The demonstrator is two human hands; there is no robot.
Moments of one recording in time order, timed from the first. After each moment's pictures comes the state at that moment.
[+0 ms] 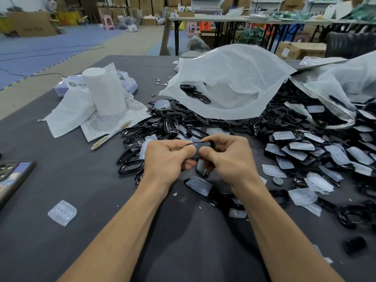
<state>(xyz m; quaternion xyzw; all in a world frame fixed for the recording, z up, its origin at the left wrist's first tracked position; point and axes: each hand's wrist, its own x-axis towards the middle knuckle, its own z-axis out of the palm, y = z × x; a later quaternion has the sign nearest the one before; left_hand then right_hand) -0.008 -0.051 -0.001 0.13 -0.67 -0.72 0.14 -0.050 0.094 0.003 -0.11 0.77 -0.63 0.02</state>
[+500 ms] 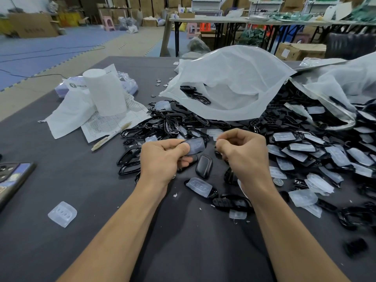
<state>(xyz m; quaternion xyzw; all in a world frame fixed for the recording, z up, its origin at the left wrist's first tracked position) -0.012 -0.055 -0.003 0.18 -0.64 -0.73 0.17 -0.054 0.111 0.013 -0.04 0.78 -0.62 -0.07</state>
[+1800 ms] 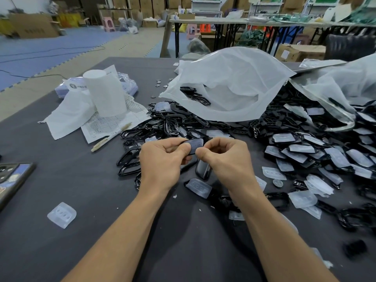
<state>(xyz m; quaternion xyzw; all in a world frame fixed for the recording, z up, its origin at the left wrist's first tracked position) -0.007 -0.052 -0.003 0.11 -0.69 -0.67 0.25 -0.044 0.090 0.006 -0.08 0.77 -0.63 0.00</state>
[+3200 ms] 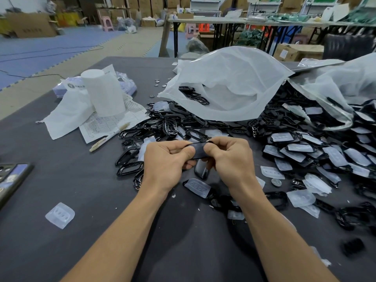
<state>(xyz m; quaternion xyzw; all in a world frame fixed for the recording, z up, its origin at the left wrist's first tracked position) -0.011 -0.050 -0.008 0.09 -0.68 -0.71 0.17 -0.050 0.092 0.005 -0.08 0.78 -0.62 -0.04</state>
